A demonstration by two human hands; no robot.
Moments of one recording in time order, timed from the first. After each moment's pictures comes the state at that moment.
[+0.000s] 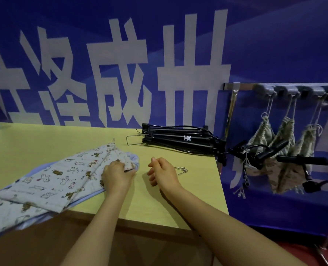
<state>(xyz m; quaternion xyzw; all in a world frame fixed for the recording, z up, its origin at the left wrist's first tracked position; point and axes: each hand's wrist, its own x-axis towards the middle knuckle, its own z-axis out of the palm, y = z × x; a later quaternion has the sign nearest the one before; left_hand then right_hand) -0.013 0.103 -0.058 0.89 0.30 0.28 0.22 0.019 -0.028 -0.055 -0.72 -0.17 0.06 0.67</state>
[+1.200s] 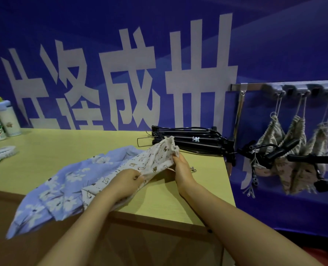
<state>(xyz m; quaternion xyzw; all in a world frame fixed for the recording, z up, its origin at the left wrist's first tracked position) -0.060 0.112 -0.028 0.97 0.10 0.06 0.20 0.020 -0.042 -0.037 -0.59 -0.13 0.12 0.78</state>
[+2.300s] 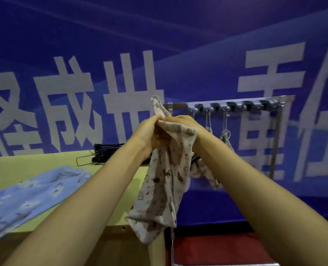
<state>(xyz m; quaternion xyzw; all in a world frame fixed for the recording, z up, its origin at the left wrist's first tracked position) -0.043 -0.176 0.132 0.63 -0.03 0.05 0.78 -0.051 -0.290 0.143 -0.69 -0.15 0.02 0.71</state>
